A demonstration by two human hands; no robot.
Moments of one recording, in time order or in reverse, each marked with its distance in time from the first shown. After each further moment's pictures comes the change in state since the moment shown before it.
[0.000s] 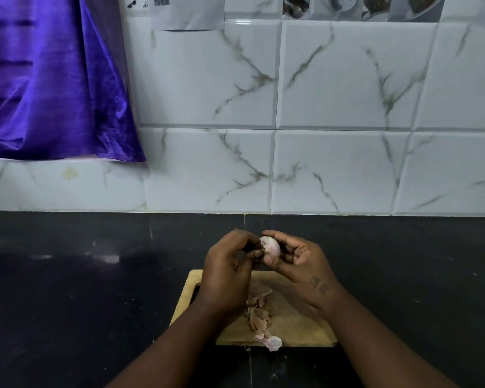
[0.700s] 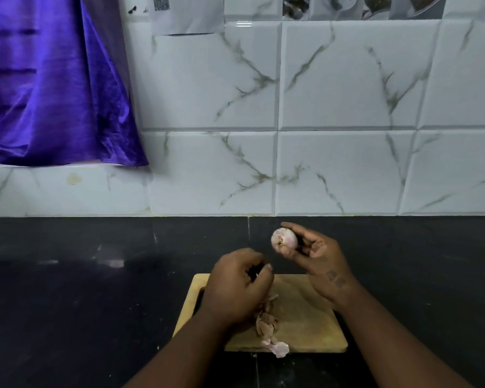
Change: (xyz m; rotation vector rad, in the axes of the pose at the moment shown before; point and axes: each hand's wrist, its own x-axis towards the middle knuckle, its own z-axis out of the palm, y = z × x) left_hand -0.007 0.007 -0.003 0.261 -0.188 -0.075; right_hand 0.014 0.003 -0.017 0.007 0.089 -0.030
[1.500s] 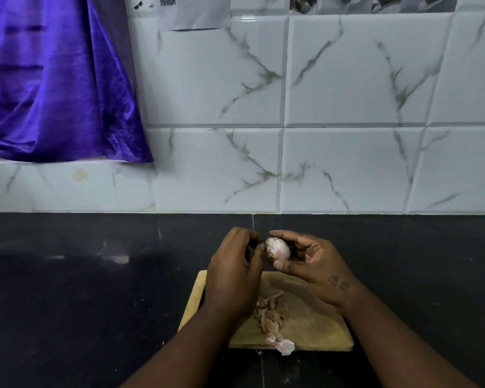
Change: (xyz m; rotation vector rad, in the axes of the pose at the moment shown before) left_hand 0.006 -0.008 0.002 0.062 0.243 -0.009; right_hand -0.010 -0.005 0.008 0.005 -0.201 0.017
